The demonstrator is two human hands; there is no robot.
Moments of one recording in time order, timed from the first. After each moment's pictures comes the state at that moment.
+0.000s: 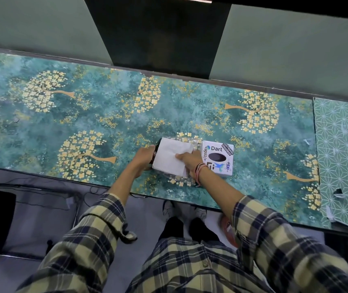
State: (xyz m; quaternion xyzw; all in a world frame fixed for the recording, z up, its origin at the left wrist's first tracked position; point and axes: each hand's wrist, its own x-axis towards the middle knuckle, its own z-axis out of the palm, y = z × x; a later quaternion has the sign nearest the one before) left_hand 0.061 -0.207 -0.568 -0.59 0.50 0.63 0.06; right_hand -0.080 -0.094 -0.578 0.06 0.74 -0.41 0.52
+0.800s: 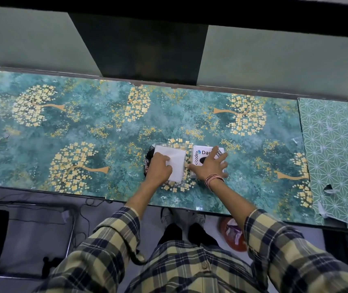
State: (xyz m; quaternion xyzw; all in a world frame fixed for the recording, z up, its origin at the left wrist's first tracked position) left_hand 0.018 -0.150 -0.575 -0.45 0.79 0.42 0.07; right_hand -0.122 -0.032 -0.561 -0.13 0.92 -0.10 0.35
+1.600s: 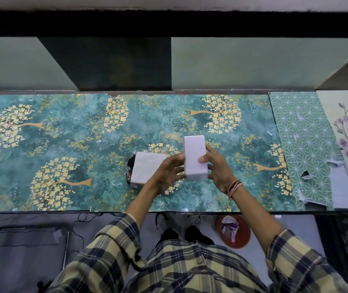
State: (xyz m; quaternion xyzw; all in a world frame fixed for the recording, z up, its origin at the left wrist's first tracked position) left_hand -0.042 -0.087 -0.526 -0.34 0.42 0.84 0.02; right_hand -0.167 0.048 -0.492 -0.05 0.63 -0.60 0.49
